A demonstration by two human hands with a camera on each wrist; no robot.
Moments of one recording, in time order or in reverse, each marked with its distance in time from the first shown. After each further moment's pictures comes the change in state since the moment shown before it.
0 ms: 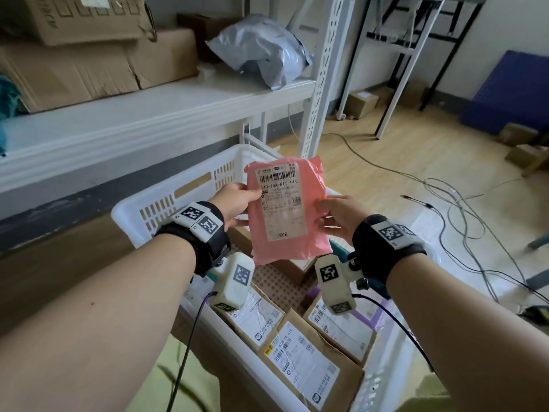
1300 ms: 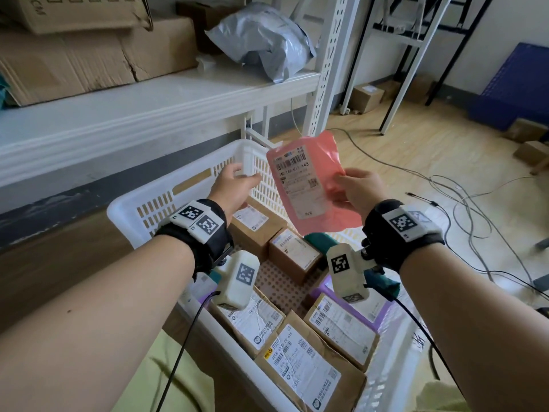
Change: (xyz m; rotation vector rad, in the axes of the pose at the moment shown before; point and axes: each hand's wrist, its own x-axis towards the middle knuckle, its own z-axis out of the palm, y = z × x) left_hand 0.022 0.000 0.001 -0.068 0.205 0.097; right_hand 0.019 -0.021 -0.015 -0.080 0.189 -0.236
